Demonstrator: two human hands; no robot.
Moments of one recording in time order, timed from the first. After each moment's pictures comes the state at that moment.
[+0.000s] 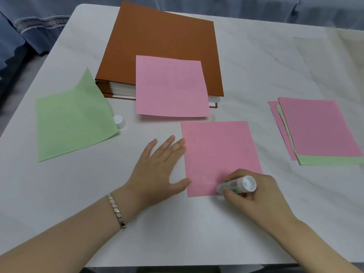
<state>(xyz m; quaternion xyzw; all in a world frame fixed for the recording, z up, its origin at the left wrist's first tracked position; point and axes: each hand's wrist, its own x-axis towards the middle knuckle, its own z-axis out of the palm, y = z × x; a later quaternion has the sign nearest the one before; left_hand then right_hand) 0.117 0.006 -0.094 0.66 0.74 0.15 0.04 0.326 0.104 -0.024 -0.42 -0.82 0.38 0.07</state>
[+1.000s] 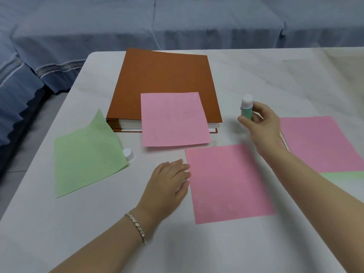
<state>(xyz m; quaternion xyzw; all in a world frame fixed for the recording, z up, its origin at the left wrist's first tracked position) 0.106 0.027 -0.097 0.65 0.70 0.29 0.01 0.245 0.243 -0.021 -0.44 -0.63 0.50 0.40</state>
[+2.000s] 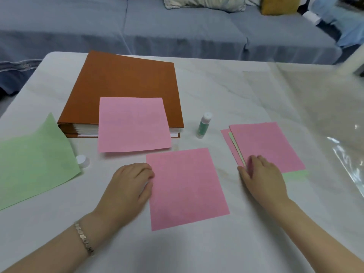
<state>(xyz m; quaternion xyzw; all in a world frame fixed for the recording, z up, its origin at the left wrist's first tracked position) 0.111 0.041 -0.074 0.64 0.73 0.24 0.04 0.378 0.227 -0.055 -0.54 -0.84 0.02 0.04</state>
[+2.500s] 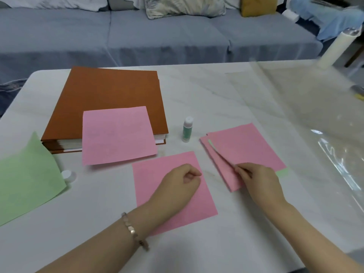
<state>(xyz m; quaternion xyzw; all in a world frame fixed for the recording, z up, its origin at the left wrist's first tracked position) 0.211 0.116 -0.025 0.46 0.68 0.38 0.43 0.396 0.214 -0.034 -0.57 -0.79 0.18 0.15</state>
